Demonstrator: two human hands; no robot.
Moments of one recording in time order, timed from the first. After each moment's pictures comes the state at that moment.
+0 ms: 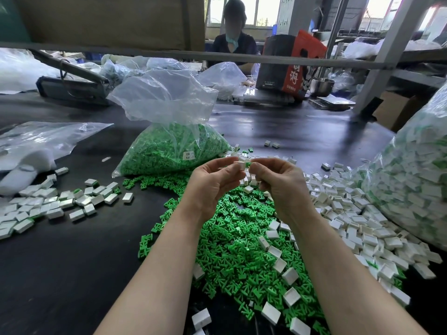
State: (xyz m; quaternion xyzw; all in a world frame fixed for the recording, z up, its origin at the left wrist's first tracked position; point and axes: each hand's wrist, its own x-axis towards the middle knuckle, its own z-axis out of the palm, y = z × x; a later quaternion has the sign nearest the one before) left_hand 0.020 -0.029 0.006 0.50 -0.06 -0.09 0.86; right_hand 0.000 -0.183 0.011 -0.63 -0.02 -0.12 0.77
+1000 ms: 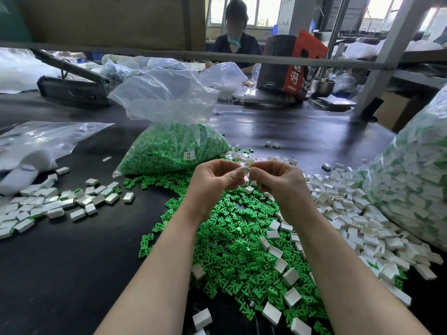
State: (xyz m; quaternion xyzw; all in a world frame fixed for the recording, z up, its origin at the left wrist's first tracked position) left_hand 0.016 -0.027 0.007 0.66 -0.12 -0.01 0.74; right_hand 0.001 -0.191 0.006 -0.71 -0.06 -0.12 0.69
